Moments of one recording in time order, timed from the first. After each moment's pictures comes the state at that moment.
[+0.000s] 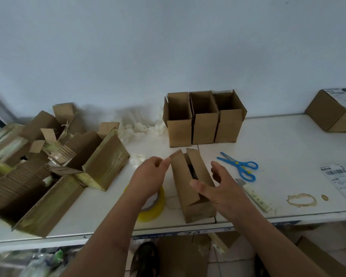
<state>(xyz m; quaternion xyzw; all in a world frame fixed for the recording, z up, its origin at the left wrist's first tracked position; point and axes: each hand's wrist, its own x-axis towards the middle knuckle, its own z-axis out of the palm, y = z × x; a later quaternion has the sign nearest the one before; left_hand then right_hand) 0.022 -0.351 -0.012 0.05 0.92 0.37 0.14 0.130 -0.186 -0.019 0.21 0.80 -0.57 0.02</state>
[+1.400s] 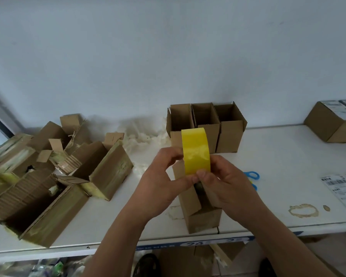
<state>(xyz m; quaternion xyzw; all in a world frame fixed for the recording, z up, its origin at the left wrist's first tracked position) 0.063 -0.355 0.040 0.27 0.80 0.53 0.06 0.130 -0.191 0.040 0.06 0.82 -0.56 -0.07</state>
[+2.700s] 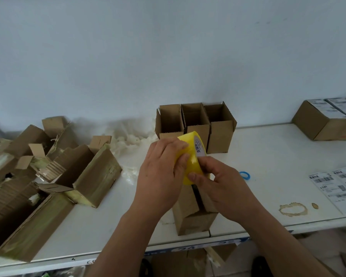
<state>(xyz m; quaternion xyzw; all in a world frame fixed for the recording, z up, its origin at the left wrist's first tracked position) 0.053 -0.315 0.036 0.32 0.83 0.39 -0.25 0.121 -0.177 0.039 0.08 0.88 -0.46 -0.06</state>
